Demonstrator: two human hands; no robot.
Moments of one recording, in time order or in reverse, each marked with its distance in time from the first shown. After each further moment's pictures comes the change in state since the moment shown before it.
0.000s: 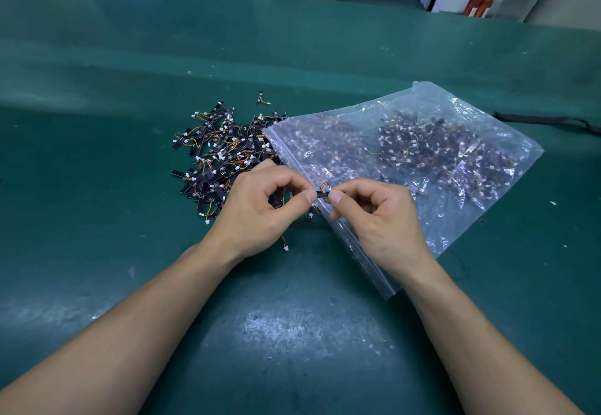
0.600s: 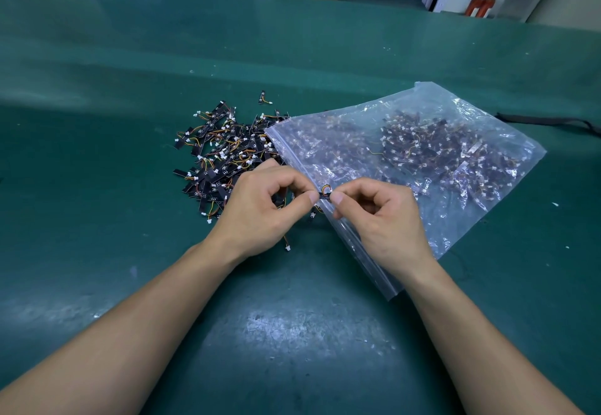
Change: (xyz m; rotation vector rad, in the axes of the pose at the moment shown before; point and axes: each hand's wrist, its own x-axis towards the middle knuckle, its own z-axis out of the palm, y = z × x) left_hand 0.000 0.000 -0.001 0.003 -0.004 -0.017; right_hand -0.001 -0.002 0.001 -0.011 0.009 0.005
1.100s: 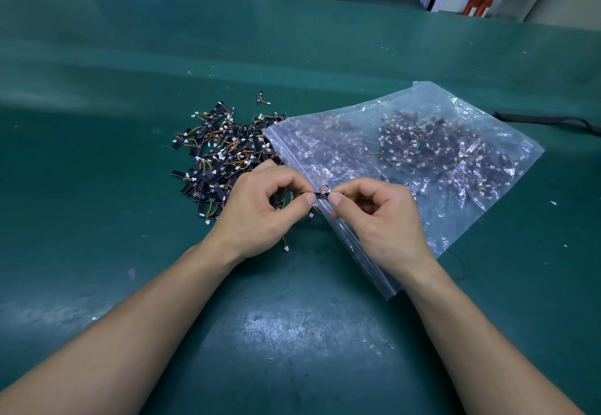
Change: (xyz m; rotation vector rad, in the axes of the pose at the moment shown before) left_hand 0.000 0.000 0.000 -0.005 -0.014 0.002; right_hand 0.000 -0.003 0.000 0.003 0.011 0.010
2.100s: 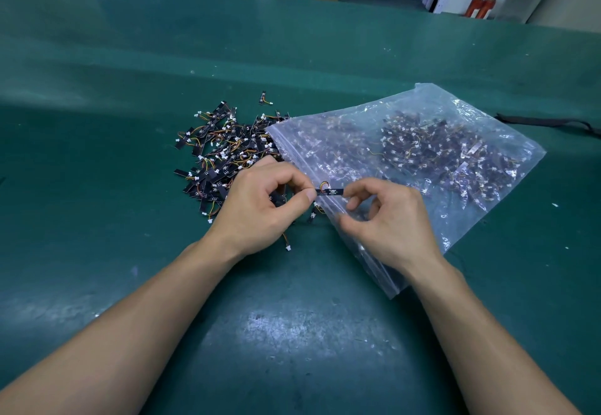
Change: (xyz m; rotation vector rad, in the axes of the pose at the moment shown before) left_hand 0.001 0.001 -0.002 0.037 0.050 0.031; right_hand 0.006 0.017 -0.014 -0.525 0.029 -0.026
